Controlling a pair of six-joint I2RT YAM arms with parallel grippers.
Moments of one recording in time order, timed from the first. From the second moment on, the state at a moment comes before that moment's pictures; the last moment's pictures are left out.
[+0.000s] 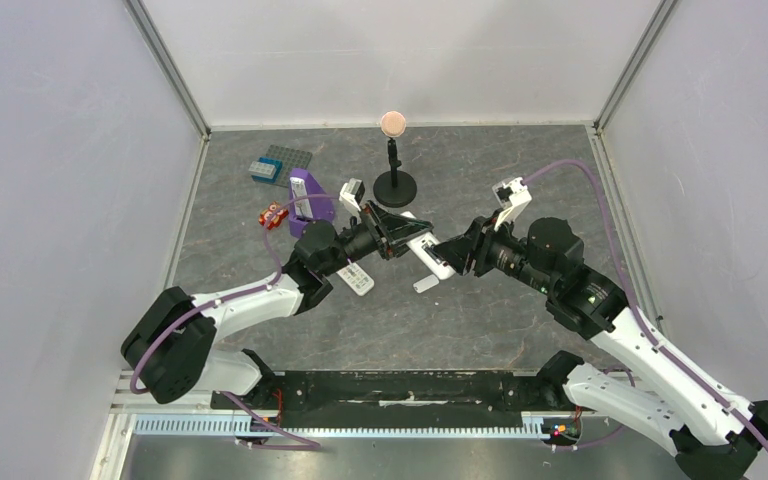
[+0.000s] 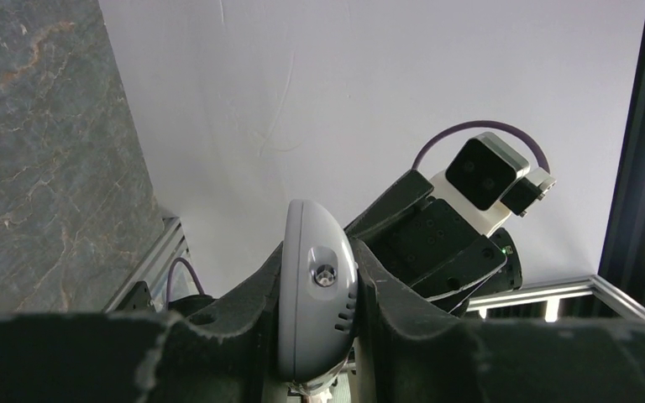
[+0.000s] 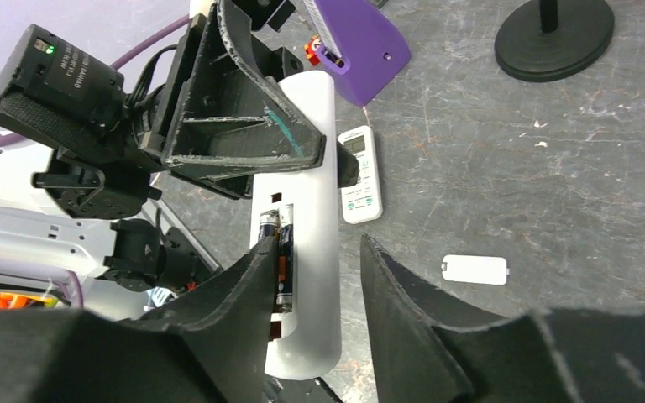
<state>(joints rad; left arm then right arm) -0.75 1.34 0.63 0.86 0.32 -1.55 0.71 0.80 0.86 -0.27 -0.14 0.52</state>
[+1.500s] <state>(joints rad) -0.75 1.29 0.63 0.80 0.29 -1.53 0.71 0.71 0.84 -0.30 -0.19 0.50</state>
